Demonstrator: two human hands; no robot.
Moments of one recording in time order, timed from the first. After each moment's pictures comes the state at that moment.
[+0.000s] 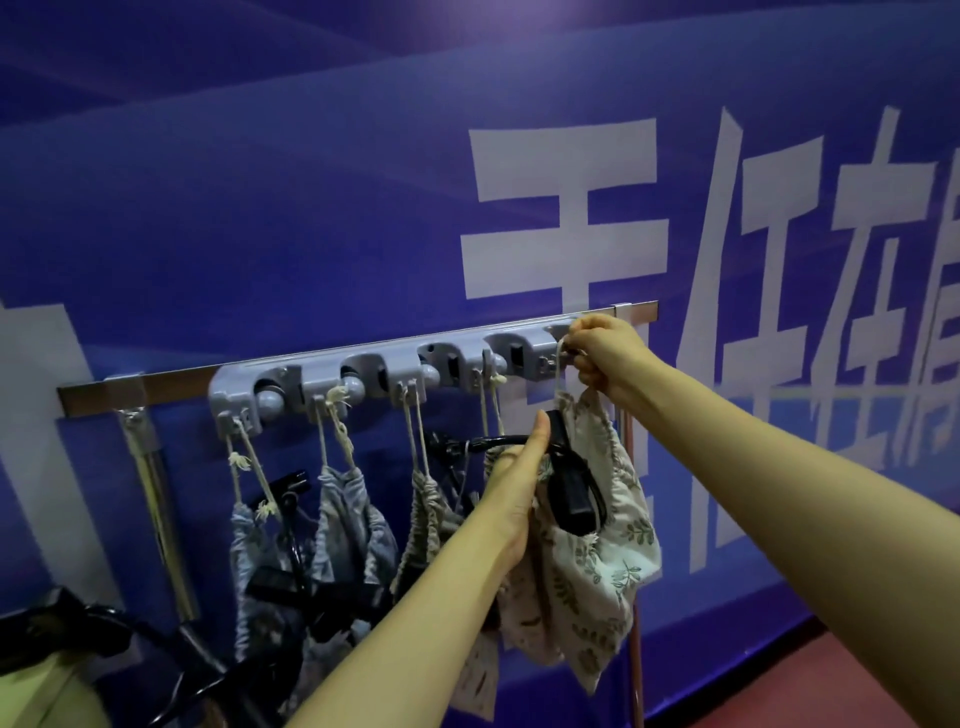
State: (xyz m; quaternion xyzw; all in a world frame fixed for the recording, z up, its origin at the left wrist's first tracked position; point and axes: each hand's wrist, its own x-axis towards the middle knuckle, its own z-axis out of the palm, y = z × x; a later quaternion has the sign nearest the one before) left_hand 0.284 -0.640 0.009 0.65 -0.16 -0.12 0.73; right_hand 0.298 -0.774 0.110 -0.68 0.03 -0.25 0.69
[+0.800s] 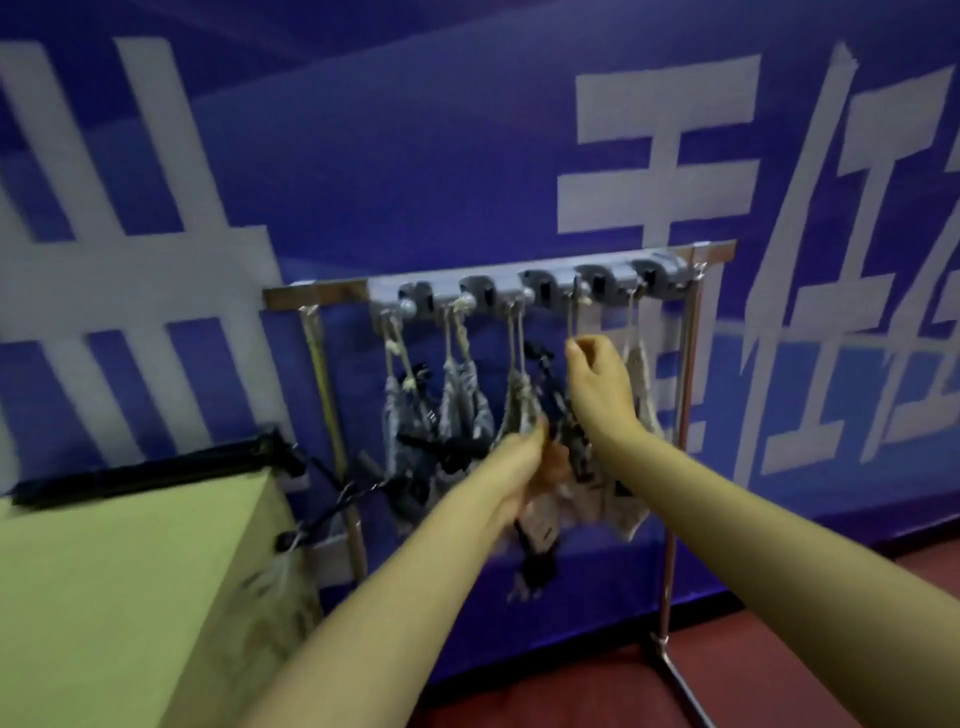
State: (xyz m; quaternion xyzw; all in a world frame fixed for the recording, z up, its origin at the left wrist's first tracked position) left_hand 0.194 -0.535 -0.010 0.71 -0.02 -0.15 0.68; right_hand 0.192 -0.632 0.036 -0.77 0.03 -0.32 0.55
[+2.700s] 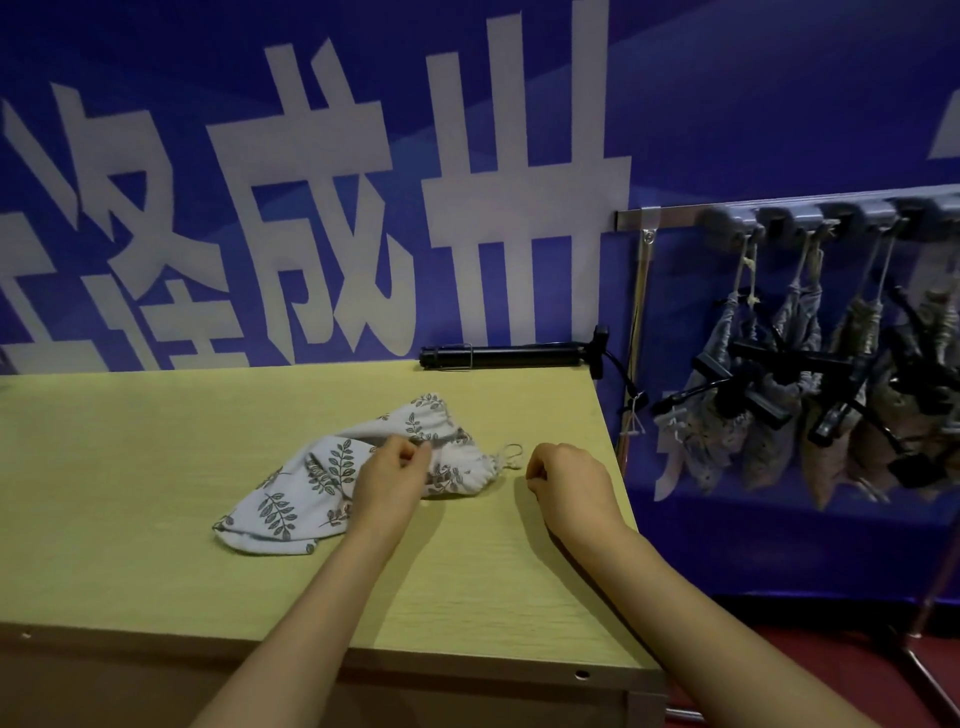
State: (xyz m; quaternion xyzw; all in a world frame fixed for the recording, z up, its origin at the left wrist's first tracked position) left_hand -0.003 -0.056 -0.061 0.86 0.17 0.21 0.44; right_hand 0.030 -0.242 -0.065 -0.94 -0.16 -0.13 0.25
